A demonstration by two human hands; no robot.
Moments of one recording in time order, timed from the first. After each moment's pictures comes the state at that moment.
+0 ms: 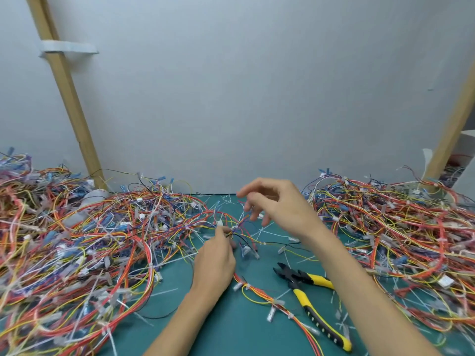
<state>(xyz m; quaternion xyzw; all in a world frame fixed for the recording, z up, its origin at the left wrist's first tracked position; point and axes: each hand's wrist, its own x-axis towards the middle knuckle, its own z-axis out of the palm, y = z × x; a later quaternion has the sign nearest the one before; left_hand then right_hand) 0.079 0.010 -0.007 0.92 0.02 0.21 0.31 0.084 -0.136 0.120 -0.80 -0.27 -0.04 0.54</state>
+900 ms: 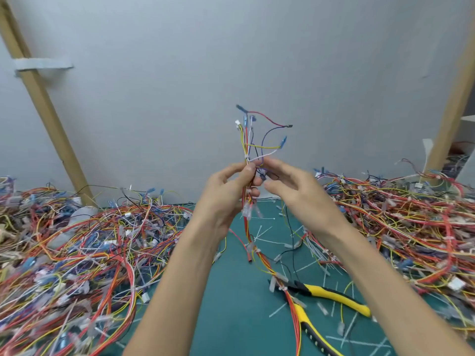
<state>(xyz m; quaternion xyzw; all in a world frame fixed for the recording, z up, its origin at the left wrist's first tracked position) 0.095 -0.033 0.142 0.62 -0.08 0.06 0.78 0.098 -0.175 0.134 -0.73 -0.29 -0.10 0.61</state>
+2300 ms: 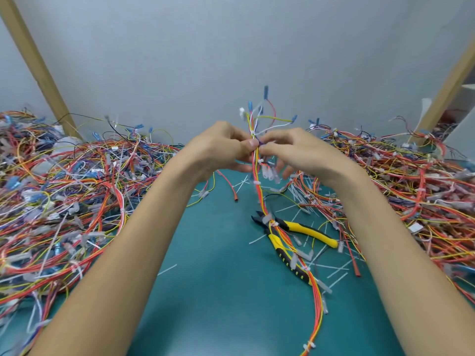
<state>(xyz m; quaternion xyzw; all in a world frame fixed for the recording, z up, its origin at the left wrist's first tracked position) 0.081 -0.027 0.125 0.80 -0.10 -0.02 0.60 0.100 -0.198 0.127 -0.87 -0.22 0.05 0.44</state>
